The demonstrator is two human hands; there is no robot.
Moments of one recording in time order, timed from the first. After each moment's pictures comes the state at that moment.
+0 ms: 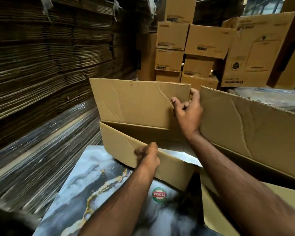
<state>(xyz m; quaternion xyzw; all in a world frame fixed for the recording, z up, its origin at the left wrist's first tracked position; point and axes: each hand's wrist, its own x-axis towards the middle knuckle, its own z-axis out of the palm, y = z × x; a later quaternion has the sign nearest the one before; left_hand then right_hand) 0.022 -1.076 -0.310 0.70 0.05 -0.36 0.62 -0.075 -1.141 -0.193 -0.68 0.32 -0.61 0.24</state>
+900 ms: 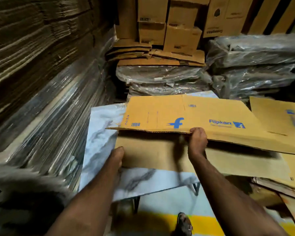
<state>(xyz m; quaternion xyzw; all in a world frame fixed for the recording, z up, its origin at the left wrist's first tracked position) 0.225 -0.830 -0.577 0.76 -0.08 -0.44 0.47 -0.083 -0.897 -0.420 -0.42 0.62 -0.55 0.37</state>
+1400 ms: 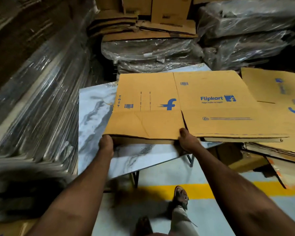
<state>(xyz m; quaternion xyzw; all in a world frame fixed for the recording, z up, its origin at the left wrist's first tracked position) 0.195 -0.769 -0.505 0.81 -0.03 -0.38 0.45 -0.121 -0.840 -0.492 -0.66 0.67 -0.02 0.34</state>
